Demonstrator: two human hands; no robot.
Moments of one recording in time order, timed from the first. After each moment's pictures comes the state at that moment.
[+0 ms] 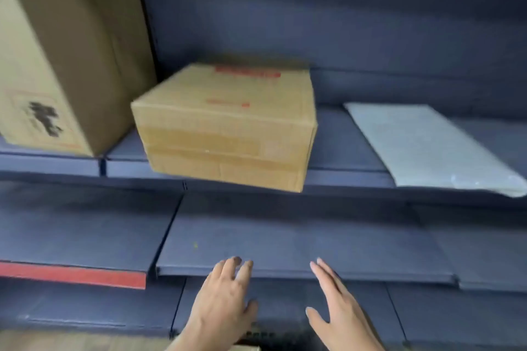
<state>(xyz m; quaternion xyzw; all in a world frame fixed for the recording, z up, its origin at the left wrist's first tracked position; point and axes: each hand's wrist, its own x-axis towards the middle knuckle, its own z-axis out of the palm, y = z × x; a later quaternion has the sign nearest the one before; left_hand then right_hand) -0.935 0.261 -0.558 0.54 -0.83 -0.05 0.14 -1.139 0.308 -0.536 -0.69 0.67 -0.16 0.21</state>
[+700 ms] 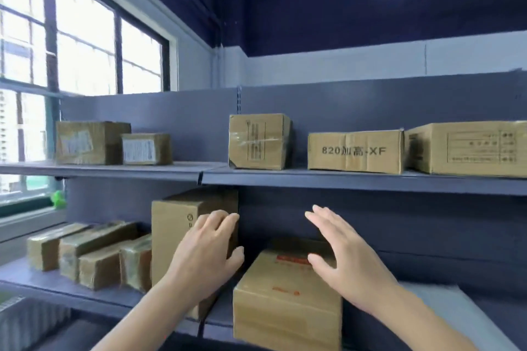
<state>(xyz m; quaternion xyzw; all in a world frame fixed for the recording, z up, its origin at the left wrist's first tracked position) -0.850 0.328 -0.151 0.57 -0.73 0.20 0.32 -1.083 0.324 -0.150 -0.83 0.44 -0.34 -0.05</state>
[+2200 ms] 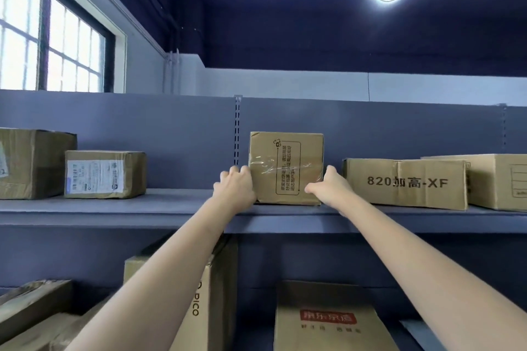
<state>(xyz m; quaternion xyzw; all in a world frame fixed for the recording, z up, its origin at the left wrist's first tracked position) -0.765 0.078 -0.024 0.59 -0.75 0.06 0.29 -0.949 0.107 -0.019 -0.58 0.68 -0.44 0.10</state>
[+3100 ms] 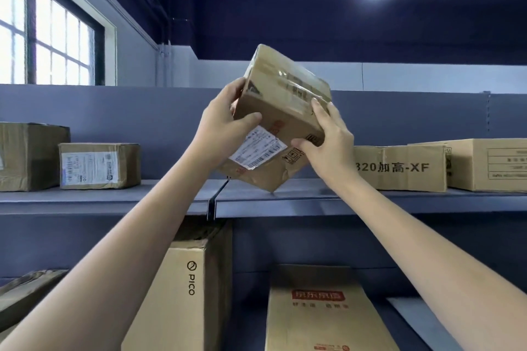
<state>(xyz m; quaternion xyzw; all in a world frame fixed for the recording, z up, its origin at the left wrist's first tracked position) -0.755 0.162 0.032 0.23 -0.74 -0.08 0.63 -0.935 0.165 0.000 -0.63 0.45 -0.62 -0.13</state>
